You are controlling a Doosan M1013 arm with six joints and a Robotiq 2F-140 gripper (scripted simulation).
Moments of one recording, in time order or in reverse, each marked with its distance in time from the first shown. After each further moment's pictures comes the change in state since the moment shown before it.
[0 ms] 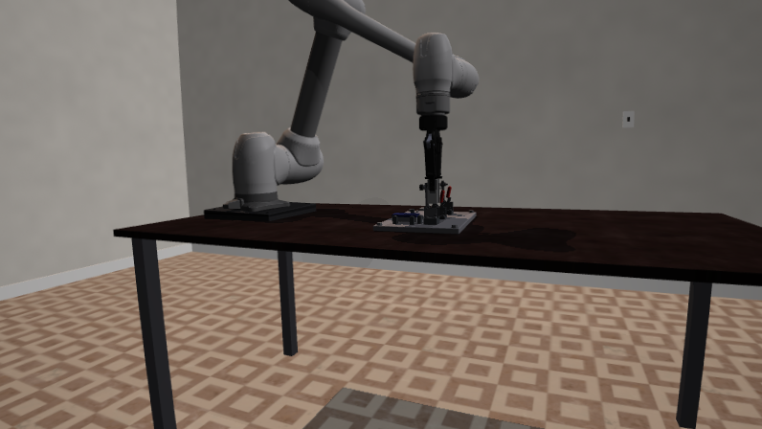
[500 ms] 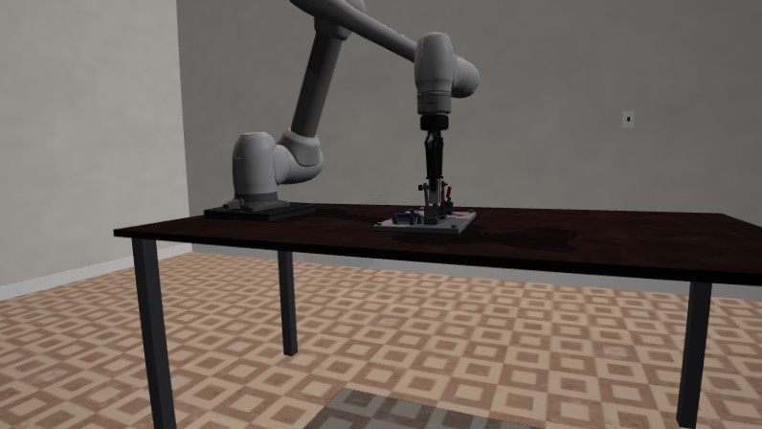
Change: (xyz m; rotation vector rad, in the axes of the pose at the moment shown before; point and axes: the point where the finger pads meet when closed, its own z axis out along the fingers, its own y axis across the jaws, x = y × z) arm 0.003 0.000 0.000 0.000 -0.001 0.000
